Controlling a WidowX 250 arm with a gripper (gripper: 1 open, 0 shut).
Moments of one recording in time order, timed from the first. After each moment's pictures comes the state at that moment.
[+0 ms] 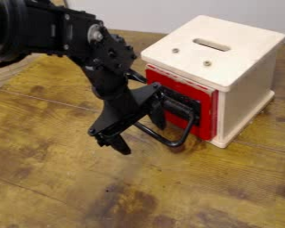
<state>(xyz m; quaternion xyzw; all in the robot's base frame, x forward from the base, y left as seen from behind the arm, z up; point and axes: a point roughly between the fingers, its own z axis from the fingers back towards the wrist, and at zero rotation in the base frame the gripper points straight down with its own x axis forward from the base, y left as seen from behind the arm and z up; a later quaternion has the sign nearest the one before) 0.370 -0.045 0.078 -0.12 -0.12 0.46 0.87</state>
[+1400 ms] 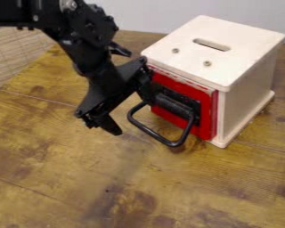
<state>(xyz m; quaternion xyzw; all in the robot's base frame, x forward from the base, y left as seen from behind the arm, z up) 0.369 -0.041 0.110 -0.14 -0.15 0.48 0.85</state>
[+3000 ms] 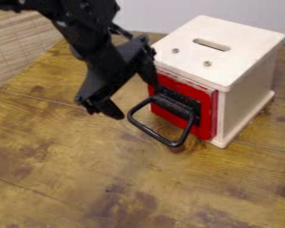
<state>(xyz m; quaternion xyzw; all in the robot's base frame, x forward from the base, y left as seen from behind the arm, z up) 0.368 -0.055 0.133 -0.15 -0.20 0.48 0.84</state>
